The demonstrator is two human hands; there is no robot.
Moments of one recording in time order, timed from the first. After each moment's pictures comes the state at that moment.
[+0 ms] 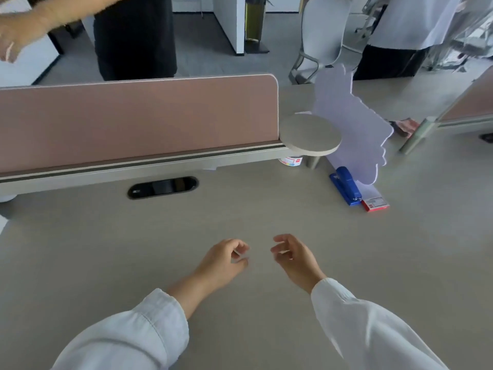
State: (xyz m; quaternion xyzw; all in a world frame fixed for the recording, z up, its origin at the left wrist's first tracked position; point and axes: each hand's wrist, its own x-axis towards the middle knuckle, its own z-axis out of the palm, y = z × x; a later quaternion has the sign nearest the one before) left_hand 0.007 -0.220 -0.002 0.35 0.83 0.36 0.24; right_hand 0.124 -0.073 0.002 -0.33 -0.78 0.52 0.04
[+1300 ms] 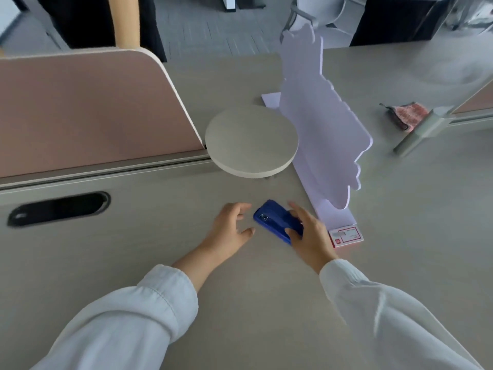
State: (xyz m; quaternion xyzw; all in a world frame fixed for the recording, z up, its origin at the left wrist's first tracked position) left_hand -0.028 0.044 -0.033 0.29 0.82 0.43 0.24; right_hand 0.094 0.185 -0.025 -0.30 -0.88 0.38 0.06
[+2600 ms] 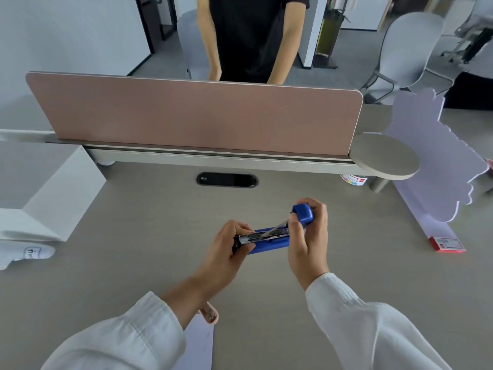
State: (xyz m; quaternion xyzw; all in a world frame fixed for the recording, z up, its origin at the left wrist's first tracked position) left_hand 0.004 -0.319 0.046 0.30 0.78 0.55 0.05; right_hand 0.060 -0.175 0.084 -0.12 -0.77 0.53 0.35
